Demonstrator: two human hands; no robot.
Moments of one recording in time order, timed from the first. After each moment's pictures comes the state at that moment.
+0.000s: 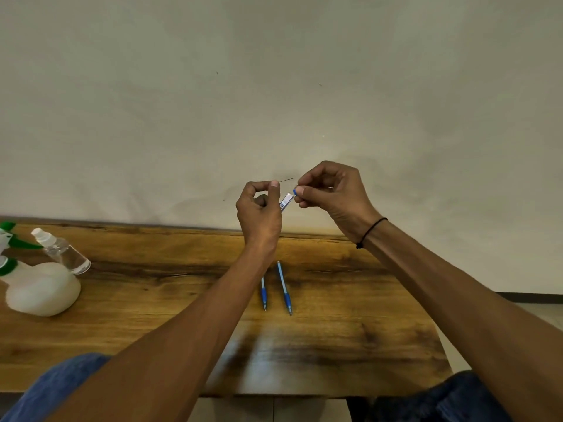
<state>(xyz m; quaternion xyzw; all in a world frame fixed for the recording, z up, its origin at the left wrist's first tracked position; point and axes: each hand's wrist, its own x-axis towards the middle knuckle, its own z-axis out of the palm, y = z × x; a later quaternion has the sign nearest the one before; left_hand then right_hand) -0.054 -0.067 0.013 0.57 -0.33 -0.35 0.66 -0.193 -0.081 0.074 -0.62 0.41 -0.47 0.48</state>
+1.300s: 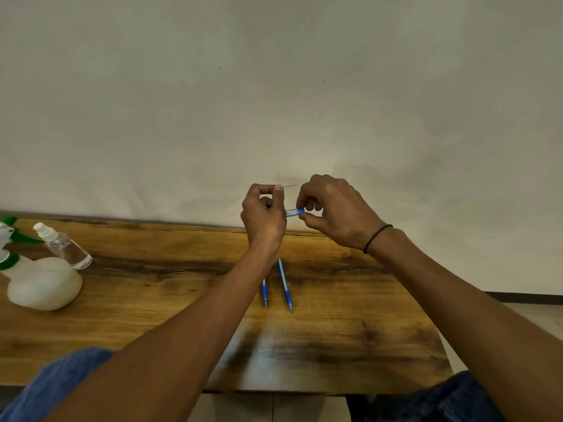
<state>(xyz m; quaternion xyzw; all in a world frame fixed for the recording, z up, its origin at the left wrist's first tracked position) -0.062 -0.061 0.016 0.62 -0.34 -0.34 0.62 -0.201 -0.072 0.075 -0.88 0.44 -0.18 0.08</state>
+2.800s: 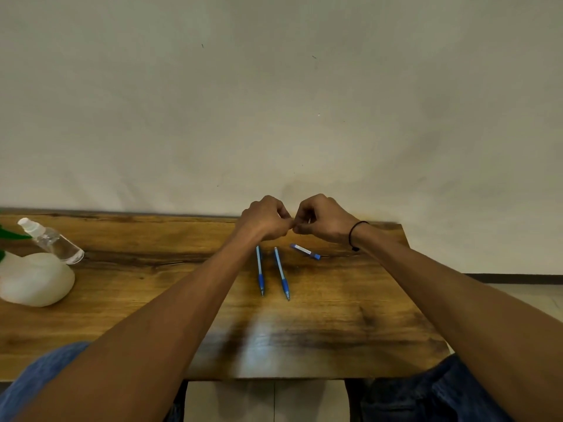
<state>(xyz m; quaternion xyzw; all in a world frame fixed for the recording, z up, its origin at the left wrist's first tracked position) -0.045 -0.068 0.008 0.69 -0.63 -0.34 0.13 -0.206 -0.096 -0.002 -0.79 0.53 -0.10 0.31</state>
